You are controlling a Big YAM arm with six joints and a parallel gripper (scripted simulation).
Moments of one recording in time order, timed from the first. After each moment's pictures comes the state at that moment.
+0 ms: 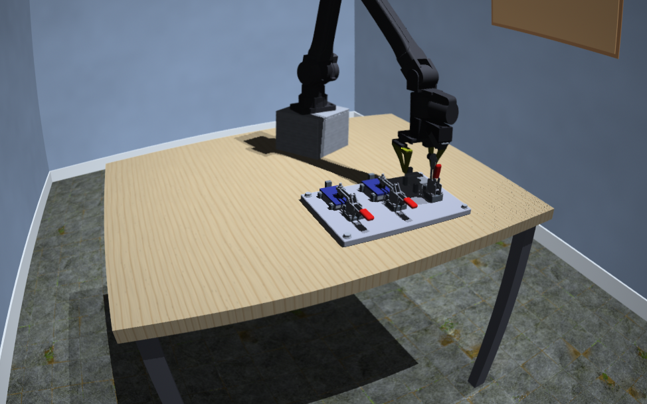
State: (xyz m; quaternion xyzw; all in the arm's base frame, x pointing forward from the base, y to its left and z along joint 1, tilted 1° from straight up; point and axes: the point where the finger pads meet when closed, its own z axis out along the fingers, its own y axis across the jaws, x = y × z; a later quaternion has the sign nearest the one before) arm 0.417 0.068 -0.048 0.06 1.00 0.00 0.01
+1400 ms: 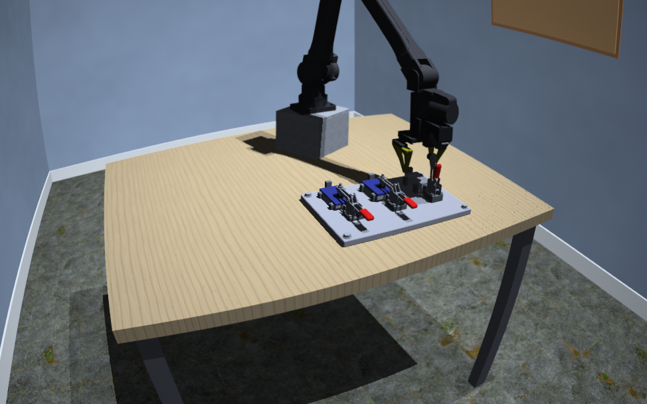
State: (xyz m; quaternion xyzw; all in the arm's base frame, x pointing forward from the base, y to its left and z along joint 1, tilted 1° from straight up) arm 0.417 0.069 -0.048 0.06 1.00 0.00 0.01
